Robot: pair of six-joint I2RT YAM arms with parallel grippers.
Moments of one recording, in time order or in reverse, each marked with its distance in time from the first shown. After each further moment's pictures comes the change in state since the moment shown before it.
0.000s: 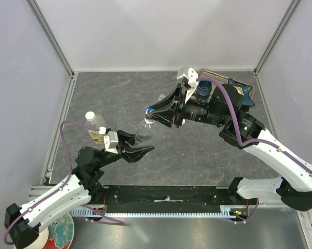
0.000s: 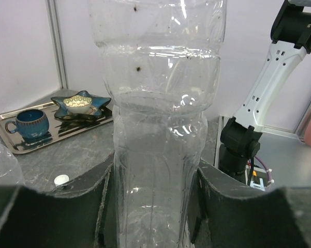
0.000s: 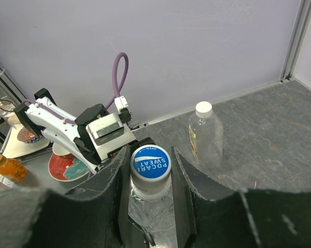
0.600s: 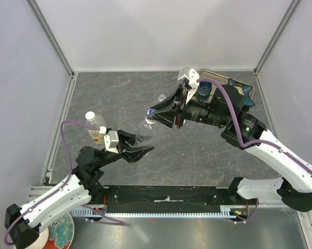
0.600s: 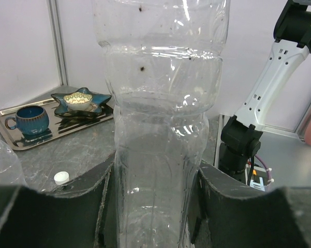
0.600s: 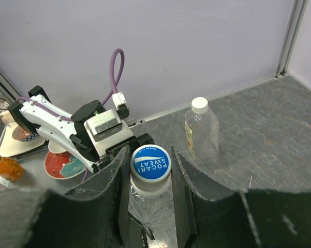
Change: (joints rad) left arm 0.007 0.000 0.001 -0.016 0.000 -0.006; right arm 0.000 -0.013 0.001 -0.035 0.019 -0.014
